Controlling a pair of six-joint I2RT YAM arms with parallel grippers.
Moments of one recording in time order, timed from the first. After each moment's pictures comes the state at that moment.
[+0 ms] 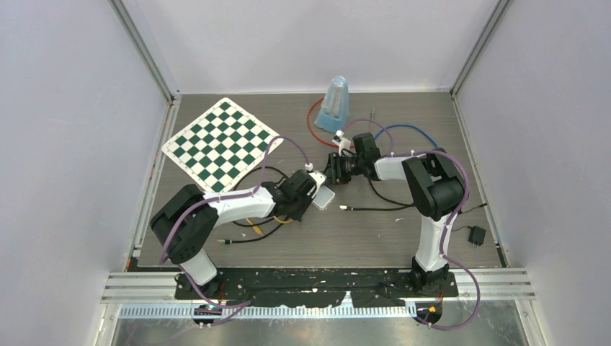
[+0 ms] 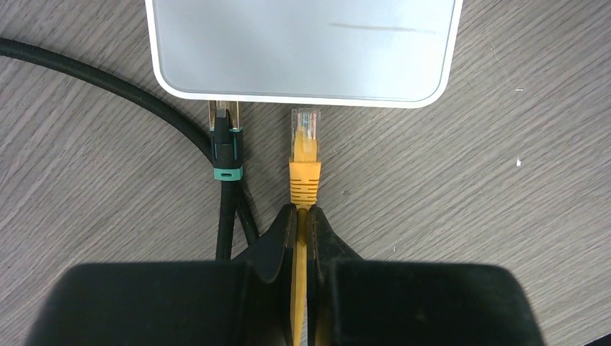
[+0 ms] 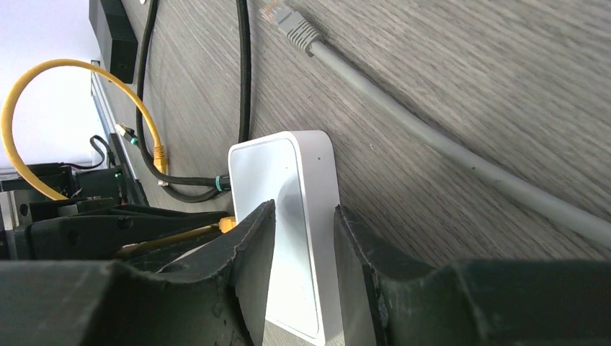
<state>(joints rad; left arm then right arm) -0.88 1.65 0.90 -0.28 -0.11 -0.16 0.38 1.96 1.00 0.16 -0.79 0.37</state>
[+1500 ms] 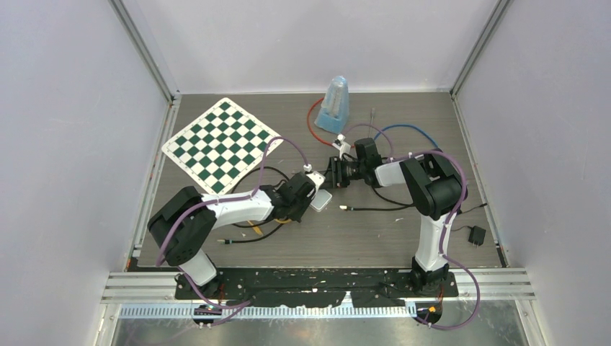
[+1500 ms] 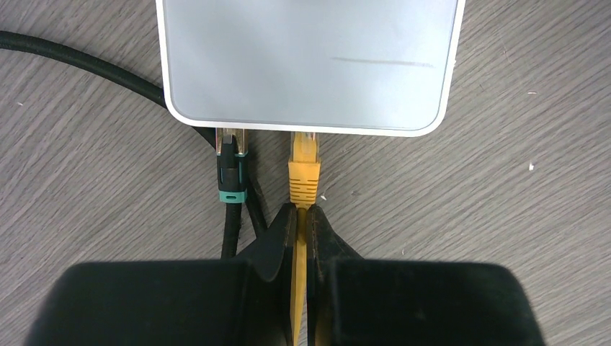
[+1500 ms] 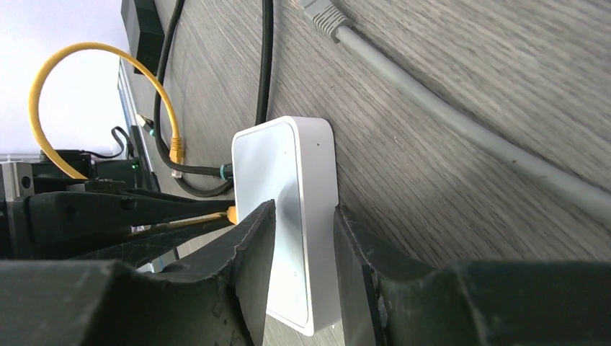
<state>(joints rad) -0.89 1.63 0.86 -0.24 -0.16 -0.17 0.39 1.97 0.92 0.33 -0.86 0.42</state>
